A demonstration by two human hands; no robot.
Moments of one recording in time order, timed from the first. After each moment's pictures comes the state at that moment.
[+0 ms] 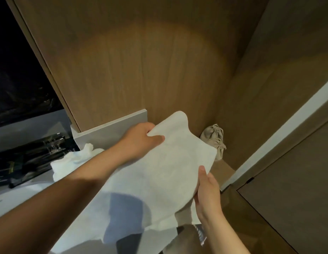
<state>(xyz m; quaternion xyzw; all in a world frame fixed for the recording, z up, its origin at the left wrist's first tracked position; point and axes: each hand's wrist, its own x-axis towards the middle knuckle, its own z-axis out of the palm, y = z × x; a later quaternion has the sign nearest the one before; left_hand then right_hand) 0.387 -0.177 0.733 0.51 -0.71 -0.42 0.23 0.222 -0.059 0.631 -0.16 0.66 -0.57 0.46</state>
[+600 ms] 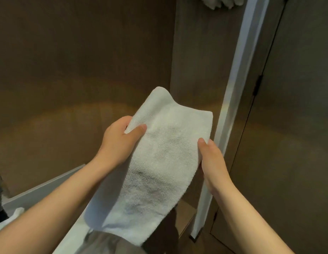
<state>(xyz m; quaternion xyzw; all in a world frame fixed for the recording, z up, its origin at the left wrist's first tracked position) 0.232 -0.073 0.886 0.37 -0.76 -0.26 0.47 0.034 0.026 0.831 -0.37 0.61 -0.65 0.25</state>
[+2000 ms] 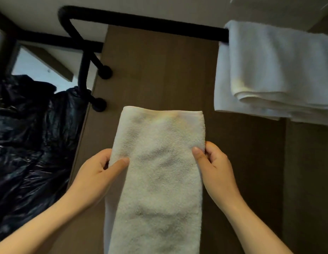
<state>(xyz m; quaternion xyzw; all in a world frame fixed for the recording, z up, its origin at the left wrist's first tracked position) 0.198 -0.123 1.048 0.53 -0.54 0.07 0.66 -0.026 -0.228 1.090 -0.76 0.16 -0.60 0.19</state>
